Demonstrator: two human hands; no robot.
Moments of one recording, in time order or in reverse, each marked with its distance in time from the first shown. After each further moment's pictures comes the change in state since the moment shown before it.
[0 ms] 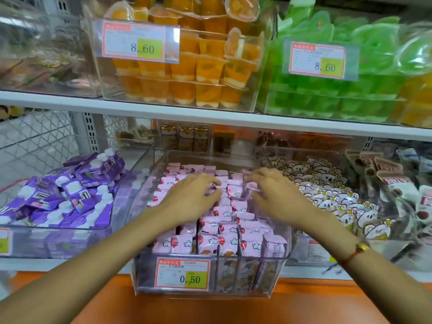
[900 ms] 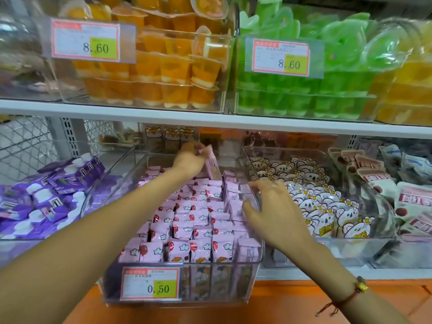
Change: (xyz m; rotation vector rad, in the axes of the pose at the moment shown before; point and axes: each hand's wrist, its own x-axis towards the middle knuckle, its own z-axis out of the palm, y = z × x) left_hand 0.097 0.023 0.008 -0.576 0.220 -0.241; right_hand -0.044 0.003 0.000 0.216 0.265 0.264
